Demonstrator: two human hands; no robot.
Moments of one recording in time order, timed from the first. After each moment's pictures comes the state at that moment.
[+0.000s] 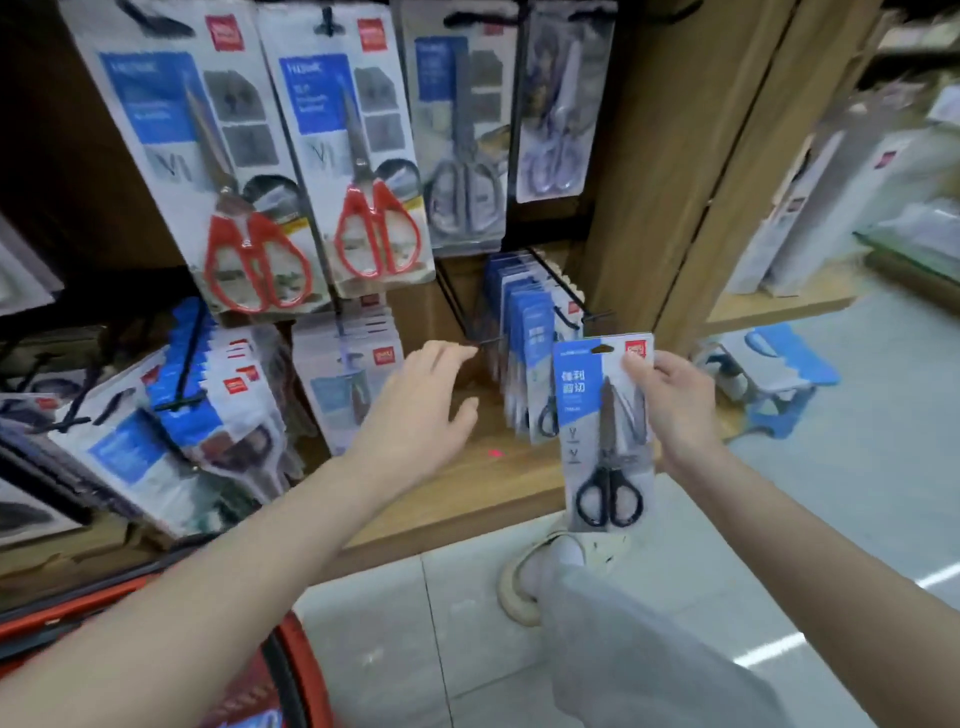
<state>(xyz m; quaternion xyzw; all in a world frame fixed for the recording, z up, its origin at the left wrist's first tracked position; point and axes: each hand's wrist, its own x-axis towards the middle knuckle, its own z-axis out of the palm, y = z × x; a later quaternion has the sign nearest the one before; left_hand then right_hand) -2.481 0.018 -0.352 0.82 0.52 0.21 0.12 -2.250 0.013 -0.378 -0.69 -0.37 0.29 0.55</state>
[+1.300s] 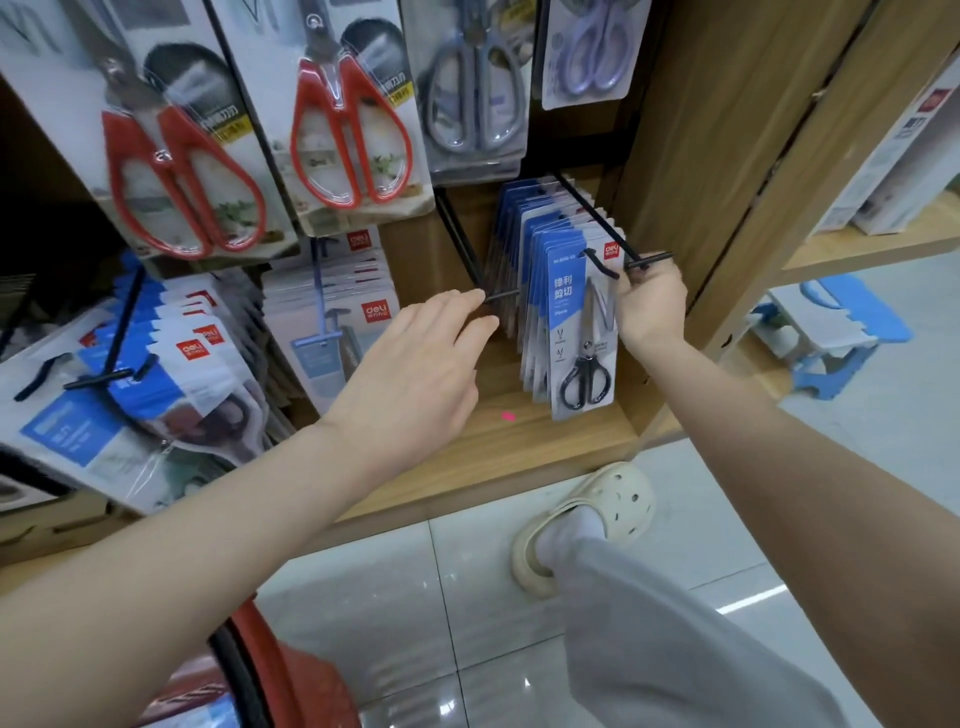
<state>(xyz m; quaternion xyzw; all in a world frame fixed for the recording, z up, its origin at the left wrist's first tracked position) -2.485 0.052 -0.381 0.89 0.43 0.11 -0.11 -2.243 0.143 -0.442 -0.76 -0.45 0.14 0.45</state>
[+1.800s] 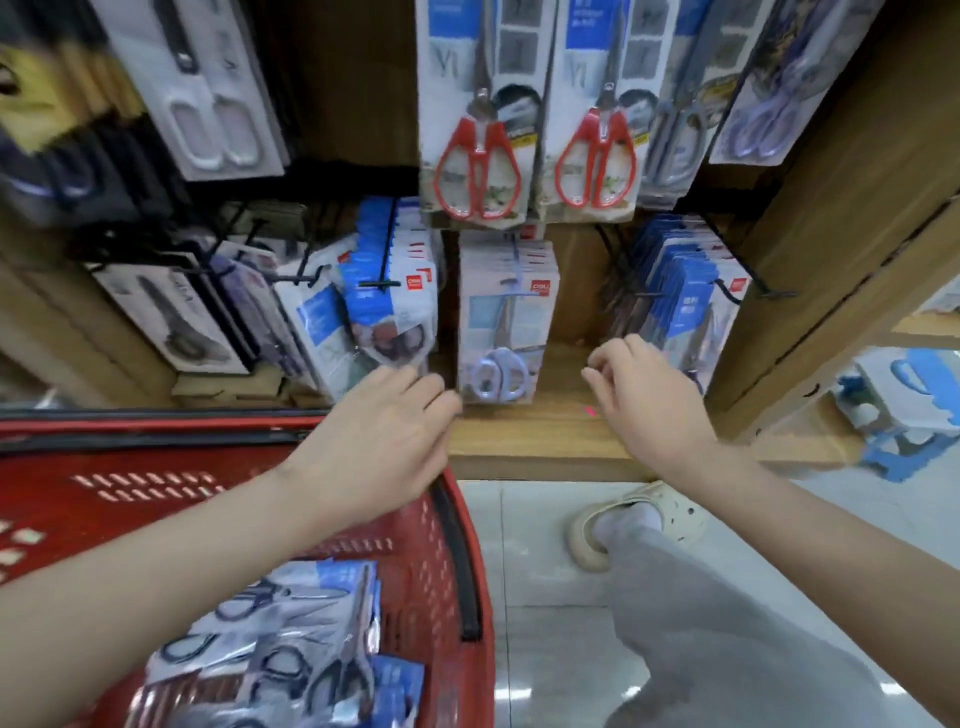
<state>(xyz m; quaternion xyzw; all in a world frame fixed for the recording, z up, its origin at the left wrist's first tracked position) -2.634 -0.081 -0.369 0.87 0.47 0.09 -0.12 -2.384 -0.012 -0.385 -0.59 -0.80 -0.01 0.12</state>
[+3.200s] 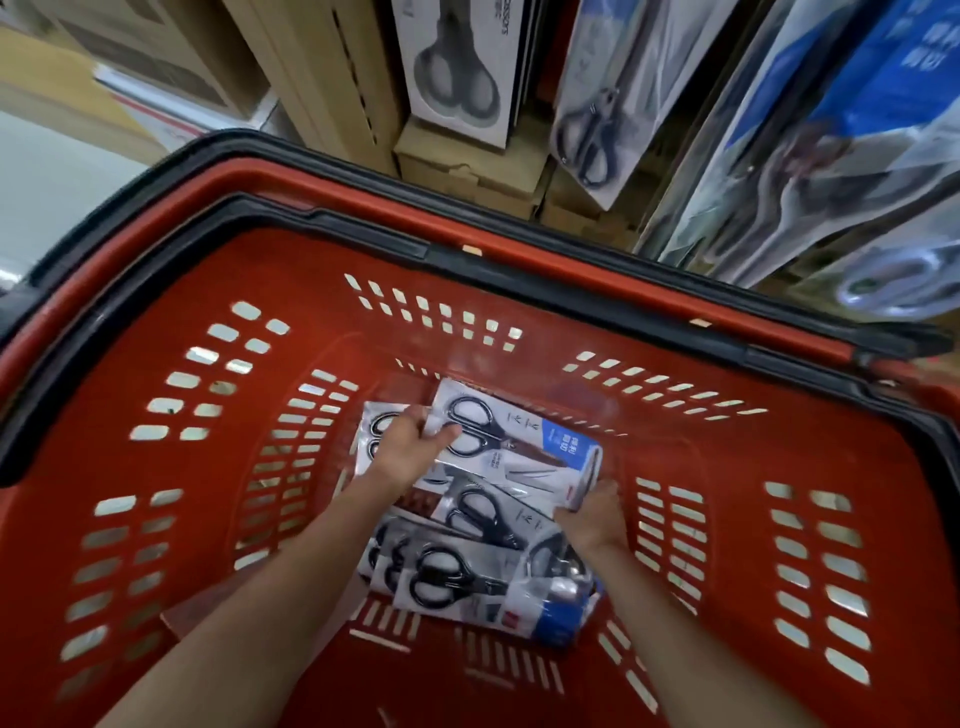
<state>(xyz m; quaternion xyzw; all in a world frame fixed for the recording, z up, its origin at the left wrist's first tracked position) -2.846 -0.187 -0.659 0.22 0.81 0.22 0.50 -2.626 -0.151 -0.691 -0.73 -0.51 0.43 -0.14</state>
